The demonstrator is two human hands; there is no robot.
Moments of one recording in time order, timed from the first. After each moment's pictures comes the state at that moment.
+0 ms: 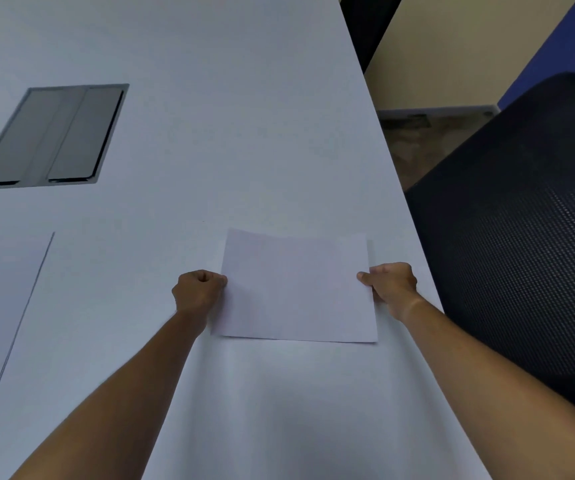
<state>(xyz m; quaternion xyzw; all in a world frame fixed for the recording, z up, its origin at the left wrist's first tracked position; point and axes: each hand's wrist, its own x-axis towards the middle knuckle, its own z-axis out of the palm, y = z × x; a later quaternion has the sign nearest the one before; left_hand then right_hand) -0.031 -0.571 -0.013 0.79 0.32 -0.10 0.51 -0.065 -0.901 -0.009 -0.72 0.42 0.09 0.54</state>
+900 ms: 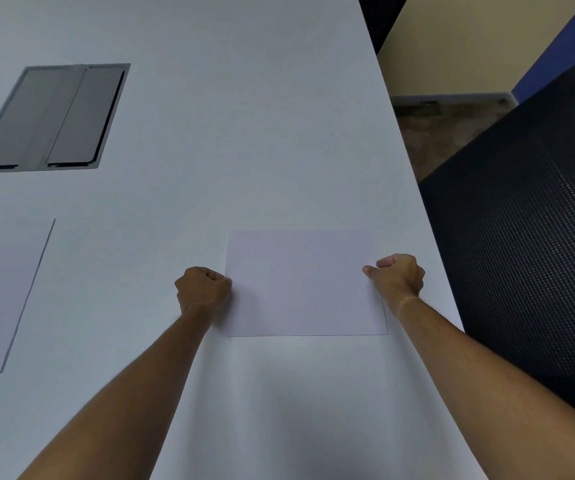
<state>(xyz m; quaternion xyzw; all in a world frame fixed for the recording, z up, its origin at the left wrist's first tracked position) -0.035 -0.570 -0.022 0.86 0.31 -0.11 0.39 -0.062 -0.879 -0.016 -0.82 0.42 0.03 0.40</state>
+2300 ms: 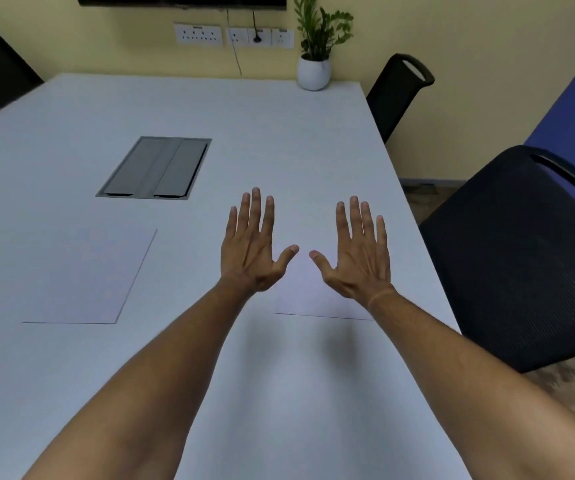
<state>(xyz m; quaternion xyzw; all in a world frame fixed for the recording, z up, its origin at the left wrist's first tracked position) -0.117 -0.525 0.136 0.98 -0.13 0.14 0.04 -0.143 -0.731 0.137 -0.99 -0.03 -0.14 0.02</state>
